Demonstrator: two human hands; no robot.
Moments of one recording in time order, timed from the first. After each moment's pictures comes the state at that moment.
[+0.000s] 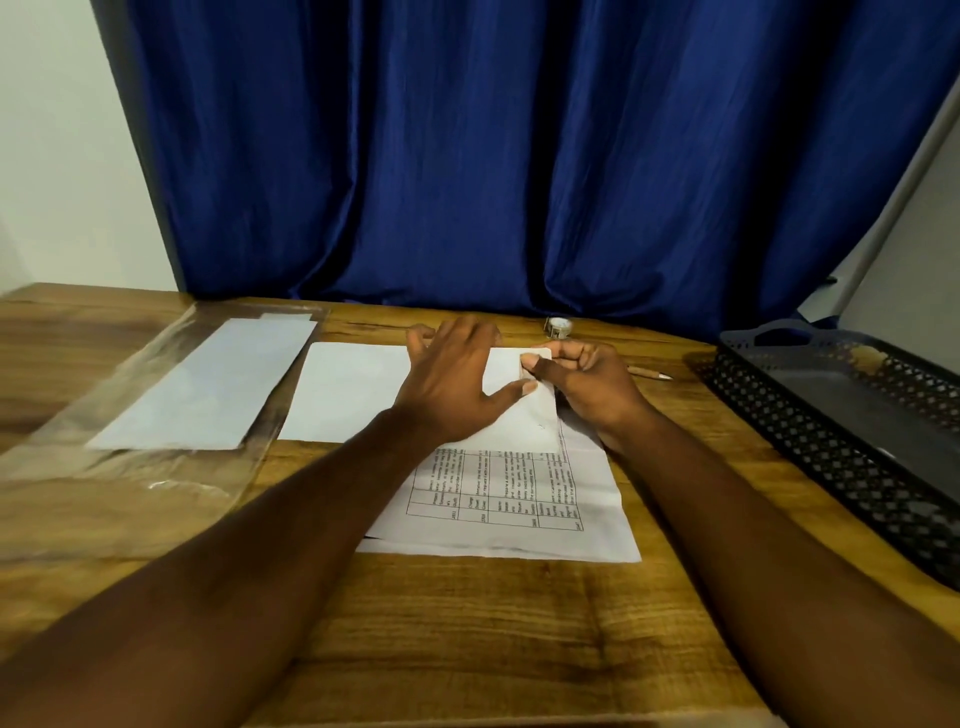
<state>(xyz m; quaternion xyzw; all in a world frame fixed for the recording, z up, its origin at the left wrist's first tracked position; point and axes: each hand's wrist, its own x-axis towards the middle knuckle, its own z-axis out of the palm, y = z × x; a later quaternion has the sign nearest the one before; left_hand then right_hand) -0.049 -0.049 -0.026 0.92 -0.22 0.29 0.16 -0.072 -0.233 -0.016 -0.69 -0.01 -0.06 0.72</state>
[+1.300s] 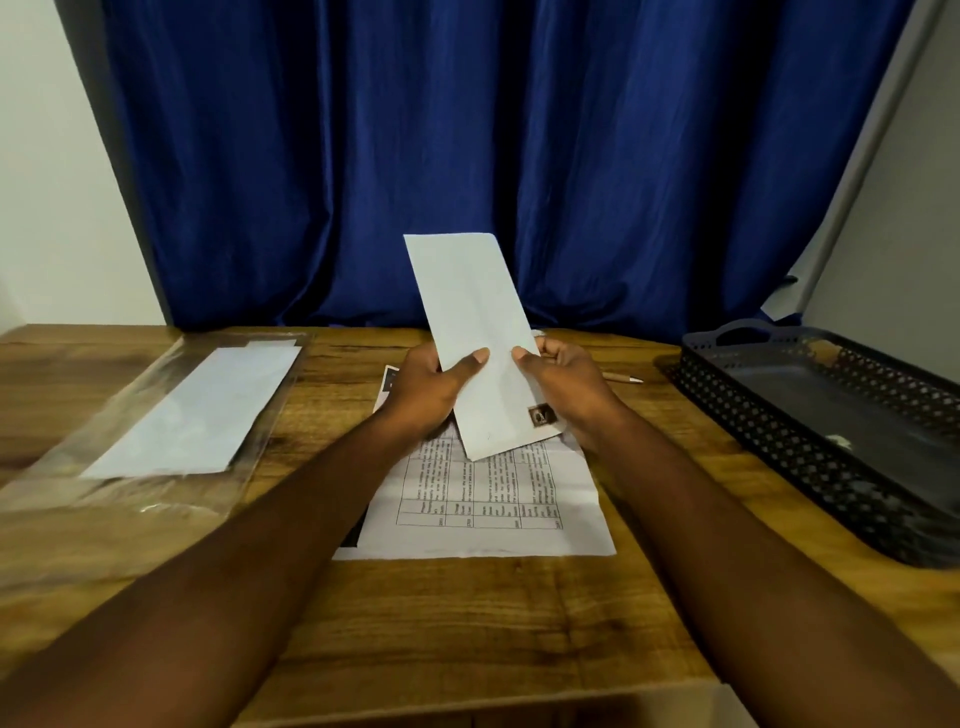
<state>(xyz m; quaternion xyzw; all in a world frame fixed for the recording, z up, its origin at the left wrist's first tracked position) -0.059 -0.056 -0.014 0.72 -0.13 0.05 0.69 -0.083 -0.227 0.000 -0.71 0.05 -0.11 0.70</state>
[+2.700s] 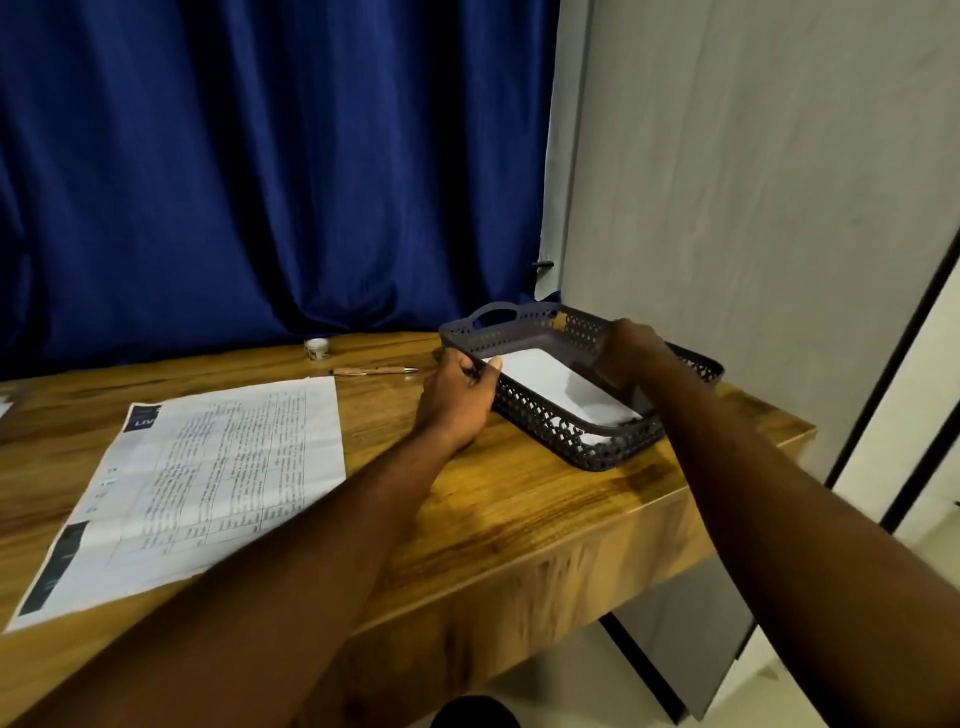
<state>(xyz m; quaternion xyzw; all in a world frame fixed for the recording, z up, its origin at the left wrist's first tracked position) -0.137 -0.333 -0.029 0.81 -0.20 0.03 0.55 -0.229 -0.542 0.042 -0.94 0.28 -0.15 0.14</state>
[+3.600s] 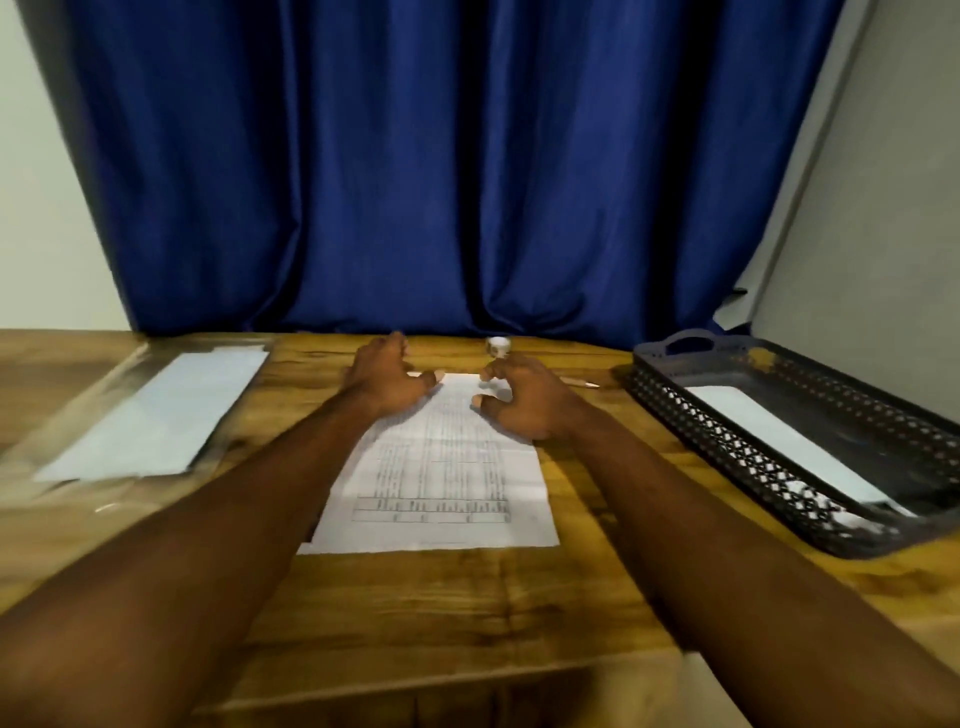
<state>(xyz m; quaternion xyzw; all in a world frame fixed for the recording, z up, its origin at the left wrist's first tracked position) -0.016 -0.059 -0.014 0.93 -0.09 0.13 0.33 -0.083 -0.281 -0.013 -0.97 -0.07 -0.12 0.19</state>
